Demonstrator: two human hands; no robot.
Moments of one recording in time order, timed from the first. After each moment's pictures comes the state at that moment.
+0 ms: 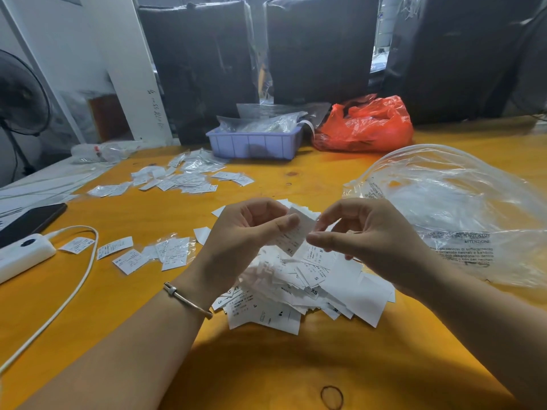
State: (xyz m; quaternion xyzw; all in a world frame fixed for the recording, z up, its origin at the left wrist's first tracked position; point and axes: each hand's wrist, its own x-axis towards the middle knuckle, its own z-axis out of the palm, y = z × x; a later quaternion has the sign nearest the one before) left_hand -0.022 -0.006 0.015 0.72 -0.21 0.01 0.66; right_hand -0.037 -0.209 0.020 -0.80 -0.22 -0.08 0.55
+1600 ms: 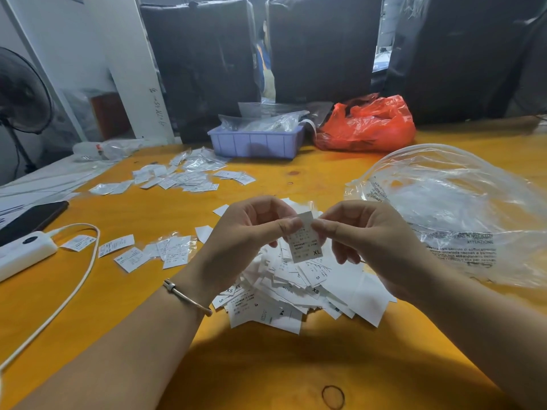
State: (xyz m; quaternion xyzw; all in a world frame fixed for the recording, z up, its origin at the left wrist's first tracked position) left_hand -0.021 -0.002 0.018 0.74 -0.24 -0.01 0.63; right_hand -0.034 -0.205 0.013 -0.71 -0.21 -0.02 0.67
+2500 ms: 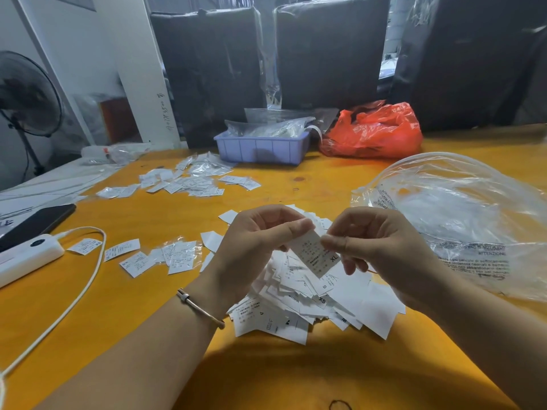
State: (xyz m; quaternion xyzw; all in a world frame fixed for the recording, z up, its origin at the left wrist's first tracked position) left_hand -0.021 -0.011 0.015 0.72 -0.19 0.01 0.67; right_hand -0.032 -0.206 0.014 -0.72 -0.23 -0.03 0.66
